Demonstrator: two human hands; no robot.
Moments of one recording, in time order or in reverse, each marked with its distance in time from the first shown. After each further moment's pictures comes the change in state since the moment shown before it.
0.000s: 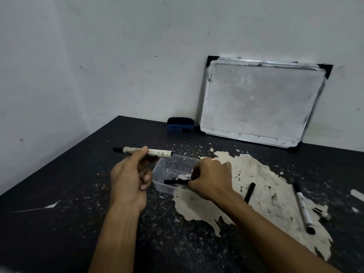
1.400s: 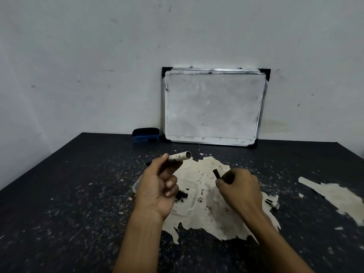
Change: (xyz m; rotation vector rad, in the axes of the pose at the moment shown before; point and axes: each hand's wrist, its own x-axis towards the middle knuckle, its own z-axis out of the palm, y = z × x) left_hand -0.053 -0.050 0.111 -0.146 -0.286 -0.416; right_hand -0.048 0.130 -0.060 0.248 0.309 0.375
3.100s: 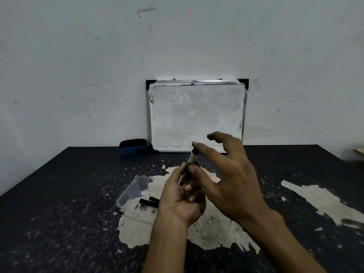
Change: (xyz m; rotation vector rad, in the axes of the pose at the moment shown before) left_hand -0.006 -0.042 0.060 -0.324 -0.073 -0.448; right_hand -0.012 -0.037 -0.068 -0.003 0.288 -0.723
